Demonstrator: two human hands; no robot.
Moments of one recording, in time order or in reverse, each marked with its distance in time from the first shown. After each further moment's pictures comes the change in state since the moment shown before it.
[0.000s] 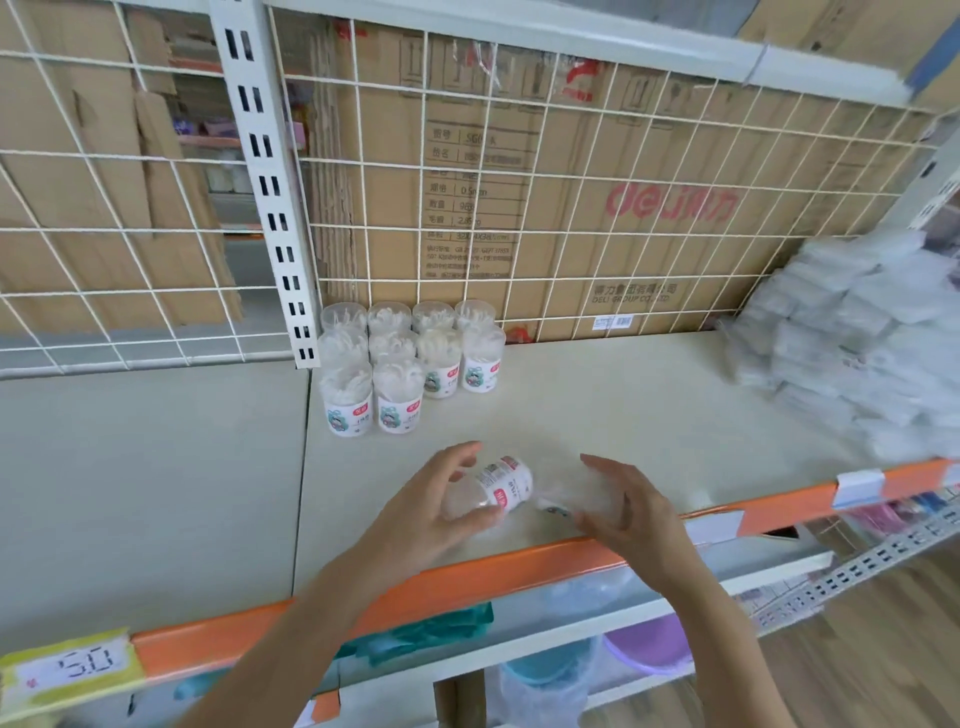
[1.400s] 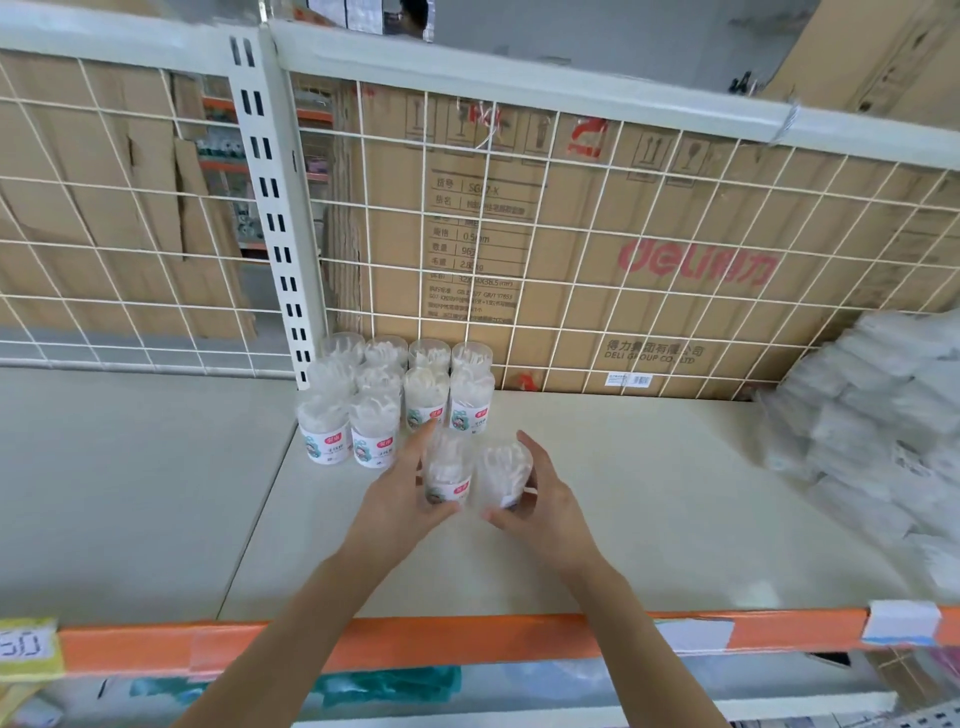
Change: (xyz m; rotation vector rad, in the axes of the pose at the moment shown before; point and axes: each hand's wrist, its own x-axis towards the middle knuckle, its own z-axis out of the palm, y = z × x) left_hand 0.057 0.005 0.023 0.084 0.466 -0.063; right_hand 0.091 0.006 0.032 0.276 -0.218 -0.122
